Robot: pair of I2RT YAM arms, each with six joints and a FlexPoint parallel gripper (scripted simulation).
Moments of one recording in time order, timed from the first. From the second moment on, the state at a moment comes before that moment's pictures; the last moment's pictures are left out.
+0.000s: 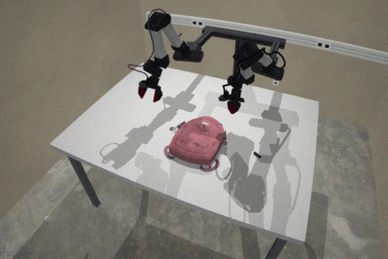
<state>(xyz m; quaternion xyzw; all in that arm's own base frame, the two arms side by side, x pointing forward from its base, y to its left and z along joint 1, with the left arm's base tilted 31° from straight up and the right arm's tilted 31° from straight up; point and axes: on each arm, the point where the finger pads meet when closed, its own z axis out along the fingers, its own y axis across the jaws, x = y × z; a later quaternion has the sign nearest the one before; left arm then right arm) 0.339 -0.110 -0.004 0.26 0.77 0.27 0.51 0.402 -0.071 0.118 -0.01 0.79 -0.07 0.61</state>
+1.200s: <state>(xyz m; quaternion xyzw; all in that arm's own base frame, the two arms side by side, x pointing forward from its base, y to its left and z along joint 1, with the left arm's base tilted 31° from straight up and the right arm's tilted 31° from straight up) 0.287 -0.280 -0.088 0.42 0.62 0.49 0.44 0.402 -0.072 0.118 -0.01 0.79 -0.07 0.61</state>
